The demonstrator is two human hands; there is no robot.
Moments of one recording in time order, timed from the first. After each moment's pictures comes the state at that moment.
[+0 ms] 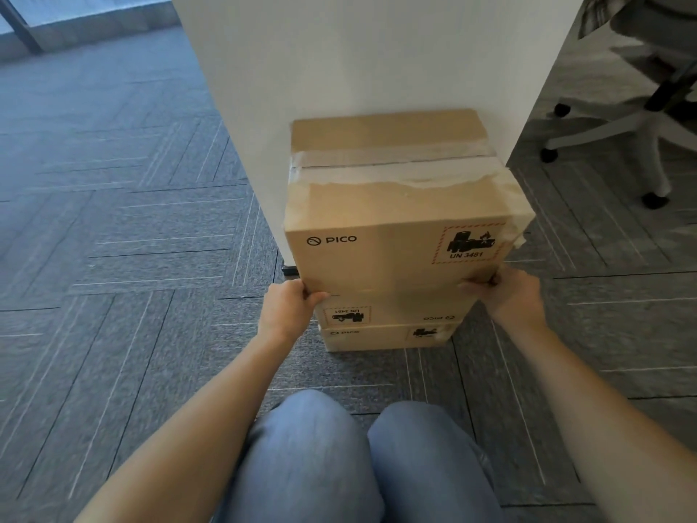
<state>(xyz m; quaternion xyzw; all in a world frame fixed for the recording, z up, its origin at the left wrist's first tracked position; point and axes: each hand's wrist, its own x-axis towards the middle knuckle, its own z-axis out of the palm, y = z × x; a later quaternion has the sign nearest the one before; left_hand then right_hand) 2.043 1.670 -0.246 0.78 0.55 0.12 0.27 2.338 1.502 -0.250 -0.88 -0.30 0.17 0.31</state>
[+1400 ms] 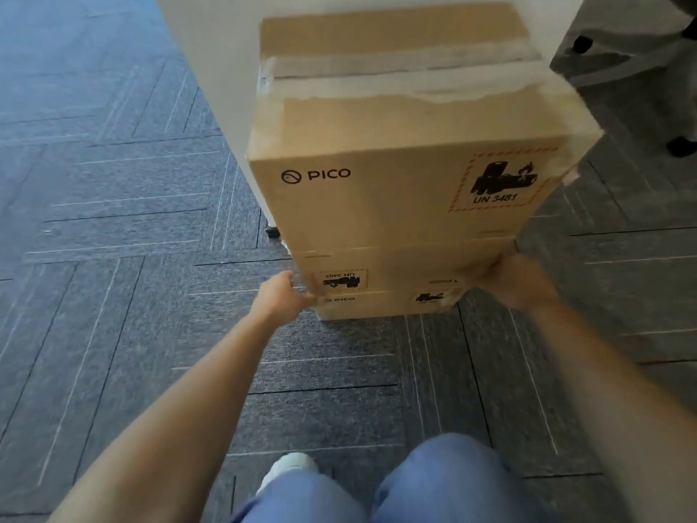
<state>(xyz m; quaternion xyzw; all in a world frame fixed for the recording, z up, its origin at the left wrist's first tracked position) 2.037 1.690 -0.346 0.73 0.57 -0.04 0.39 2.358 1.501 -0.331 -0.87 -0.37 0.28 0.19</state>
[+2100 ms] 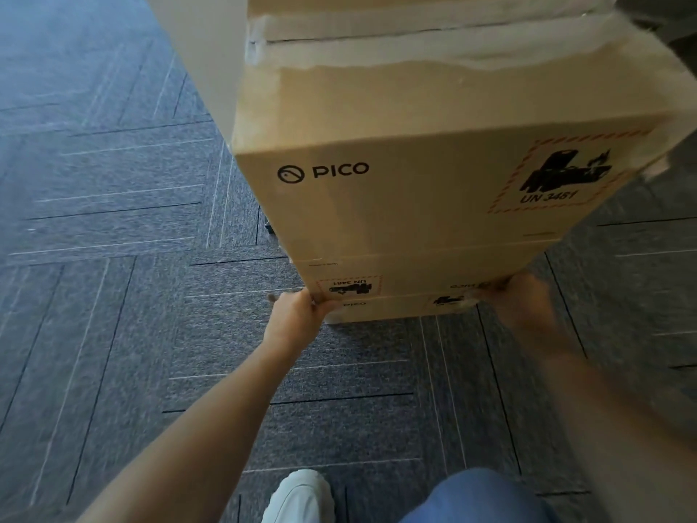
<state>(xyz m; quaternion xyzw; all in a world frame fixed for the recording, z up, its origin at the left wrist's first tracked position) 2.040 1.687 -0.403 0.83 0.48 0.05 0.28 2.338 1.512 -0.401 -0.90 -0.25 0.24 0.27</state>
